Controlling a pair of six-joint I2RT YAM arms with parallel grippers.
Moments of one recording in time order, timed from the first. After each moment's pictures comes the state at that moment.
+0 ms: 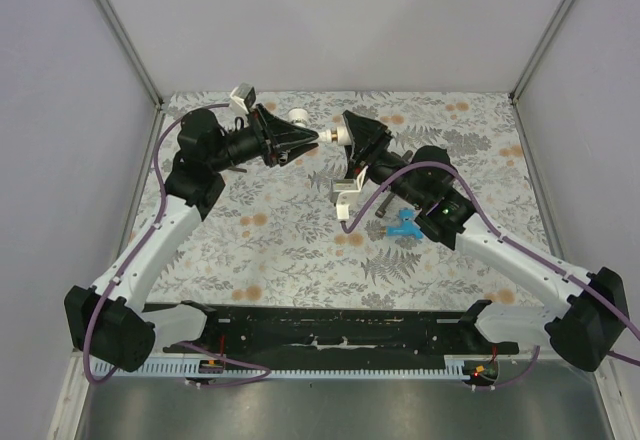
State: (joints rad) left arm -0.36 1.21 1.11 0.11 0.76 -1.43; right arm 0.74 1.21 0.98 0.36 -0.22 -1.52
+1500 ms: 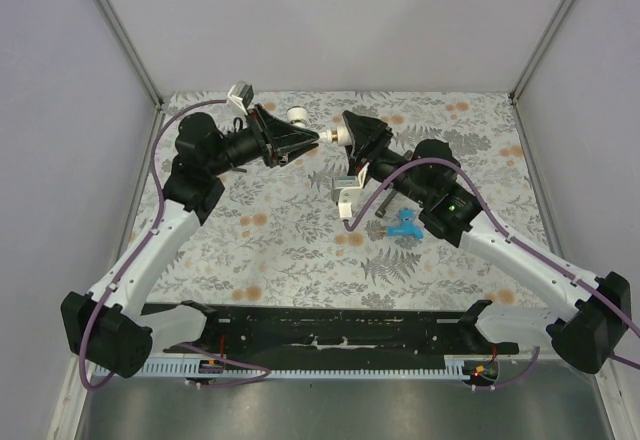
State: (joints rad) left arm -0.37 1.19 1.09 0.15 0.73 -1.40; right arm 0.74 1.19 1.03 0.26 -0.23 -1.51
